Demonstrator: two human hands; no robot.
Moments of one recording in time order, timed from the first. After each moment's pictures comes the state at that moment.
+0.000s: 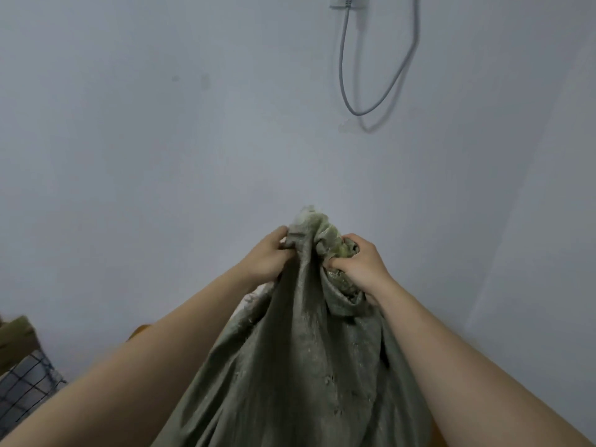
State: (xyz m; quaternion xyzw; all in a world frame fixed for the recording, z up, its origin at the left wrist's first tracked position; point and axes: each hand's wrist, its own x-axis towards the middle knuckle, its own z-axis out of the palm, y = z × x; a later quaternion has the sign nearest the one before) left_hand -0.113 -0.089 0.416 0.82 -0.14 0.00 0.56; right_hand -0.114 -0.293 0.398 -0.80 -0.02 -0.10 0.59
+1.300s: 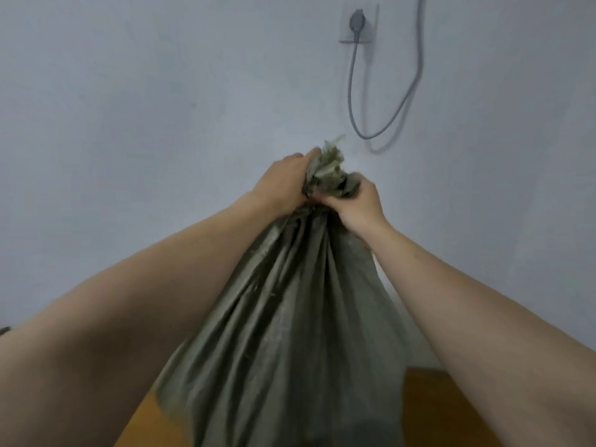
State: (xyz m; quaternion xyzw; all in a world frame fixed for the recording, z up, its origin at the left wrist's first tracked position) left_hand -0.073 -0.084 0.562 0.89 -0.27 0.33 0.14; right_hand -0.078 -0.251 0.520 -0.76 -0.14 -0.29 0.56
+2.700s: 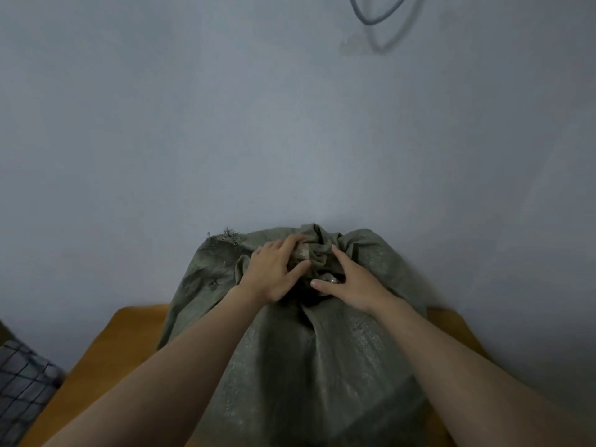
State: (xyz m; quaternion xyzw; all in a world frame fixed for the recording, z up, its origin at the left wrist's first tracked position) left_hand 0.000 -0.093 0.276 0.94 -0.23 0.09 0.22; right_hand -0.034 -0.309 0.266 -0.91 -0.02 0.06 0.41
